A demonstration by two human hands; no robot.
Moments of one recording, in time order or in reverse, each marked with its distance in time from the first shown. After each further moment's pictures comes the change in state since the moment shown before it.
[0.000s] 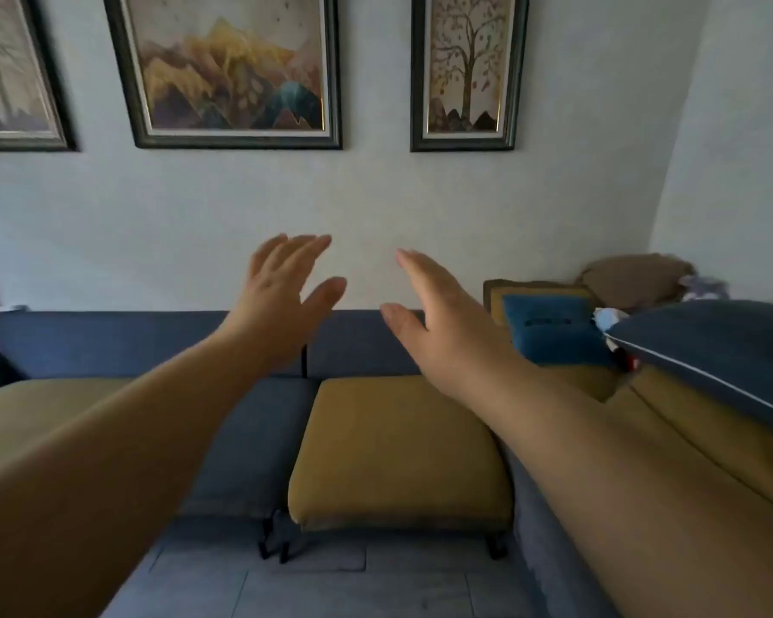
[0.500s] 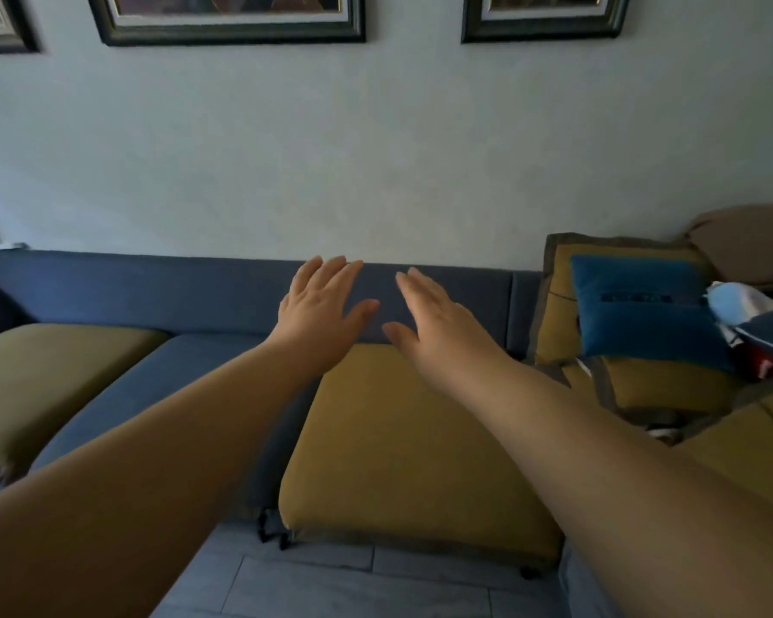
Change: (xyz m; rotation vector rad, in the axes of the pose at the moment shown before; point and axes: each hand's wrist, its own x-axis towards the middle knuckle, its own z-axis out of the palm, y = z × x) left_hand 0.147 -0.136 0.261 0.129 -0.280 -0.288; right_hand 0.206 0.243 0.147 -0.160 -0.355 0.091
